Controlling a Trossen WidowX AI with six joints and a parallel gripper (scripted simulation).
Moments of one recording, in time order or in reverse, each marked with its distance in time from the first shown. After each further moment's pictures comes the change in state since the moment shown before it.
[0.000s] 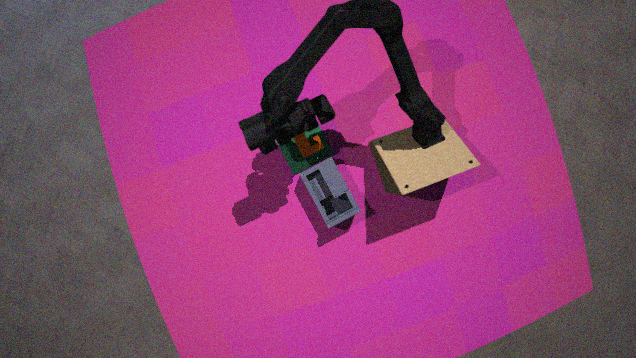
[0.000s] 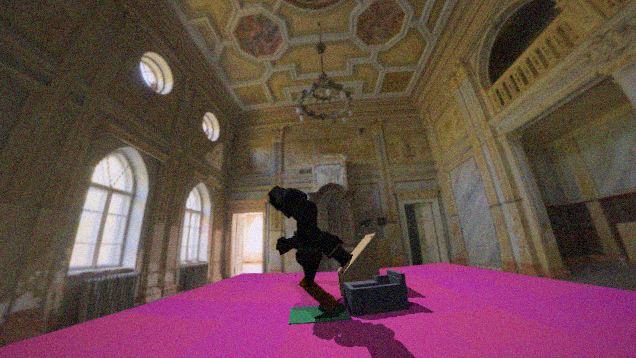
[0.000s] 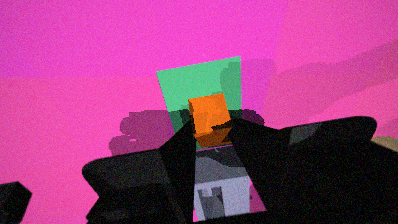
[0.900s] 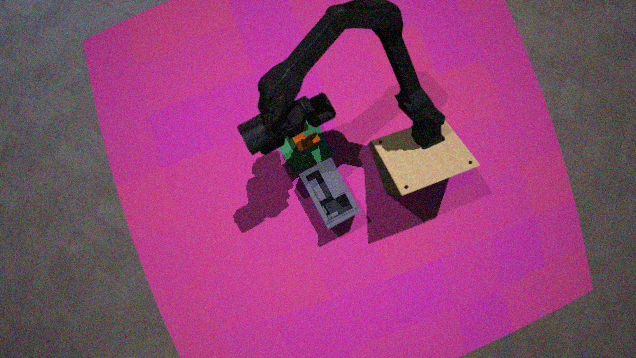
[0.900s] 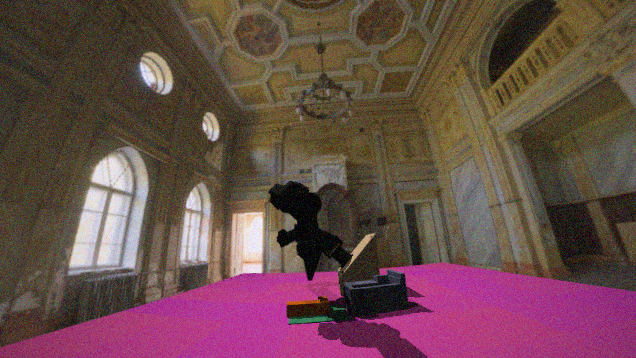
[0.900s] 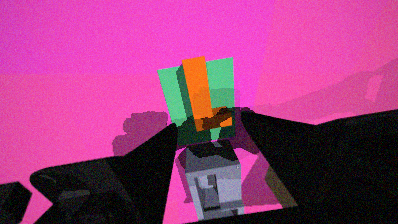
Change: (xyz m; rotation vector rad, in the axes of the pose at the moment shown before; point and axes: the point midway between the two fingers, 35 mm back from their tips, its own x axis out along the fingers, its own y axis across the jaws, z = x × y) arm -0.020 -0.002 -0.001 -0.011 0.000 -0.016
